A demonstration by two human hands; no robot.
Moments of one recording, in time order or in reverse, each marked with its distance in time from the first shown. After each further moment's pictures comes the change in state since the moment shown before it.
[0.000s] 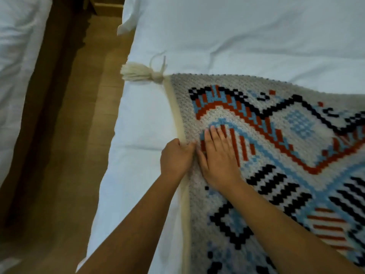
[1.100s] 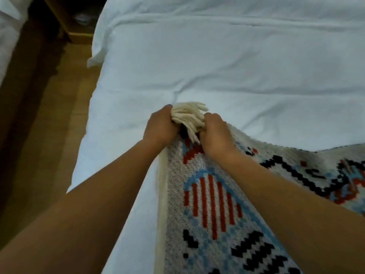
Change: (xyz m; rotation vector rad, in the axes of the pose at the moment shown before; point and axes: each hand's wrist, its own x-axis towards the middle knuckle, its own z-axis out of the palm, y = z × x) left_hand 0.119 0.132 0.011 0.309 0.017 0.506; right_hand 0.128 0.062 -0.108 0.246 0.125 0.148
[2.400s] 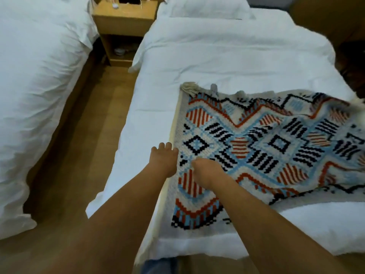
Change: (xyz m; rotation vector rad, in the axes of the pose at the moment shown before) left_hand -0.527 0.055 -0.060 0.816 -0.324 0.102; right_hand -0.518 -0.046 -0.037 -0.502 -0.430 -0.152
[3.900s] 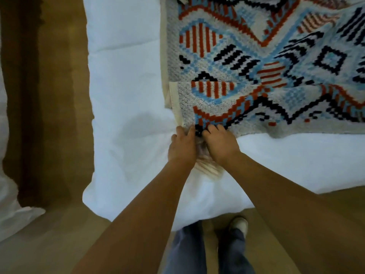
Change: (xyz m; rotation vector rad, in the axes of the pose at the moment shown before) left_hand 0.071 0.034 0.144 -0.462 -0.086 0.011; right_hand 0.086 0.013 0.120 0.074 0.032 0.196
